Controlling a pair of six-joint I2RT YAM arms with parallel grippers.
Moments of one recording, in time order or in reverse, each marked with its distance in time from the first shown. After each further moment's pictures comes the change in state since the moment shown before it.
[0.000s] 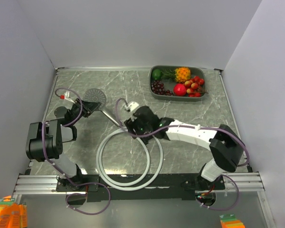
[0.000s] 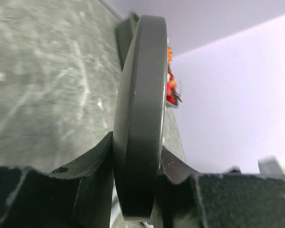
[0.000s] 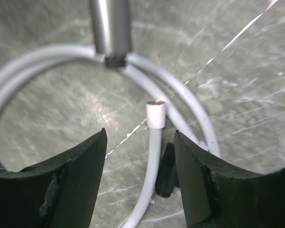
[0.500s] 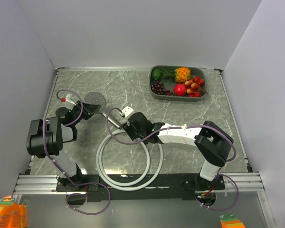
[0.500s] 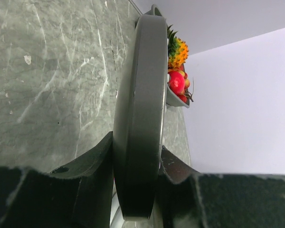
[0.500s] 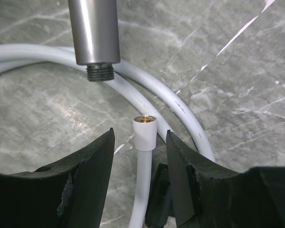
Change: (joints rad) left arm 0.015 0.060 0.000 -0.058 -0.026 0.042; right arm 0.081 0.137 -0.035 0.155 0.175 -0.067
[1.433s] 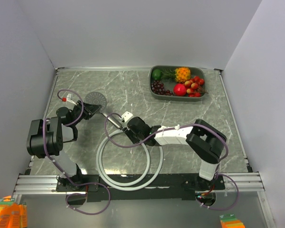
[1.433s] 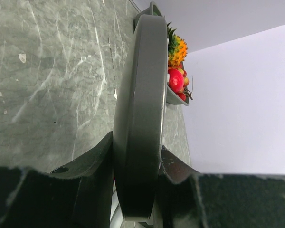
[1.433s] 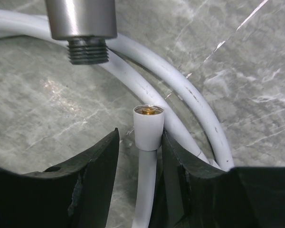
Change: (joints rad) left arm -0.011 -0.002 0.000 0.000 0.000 -0.002; right arm 0.016 0.078 -0.033 0.038 0.024 0.009
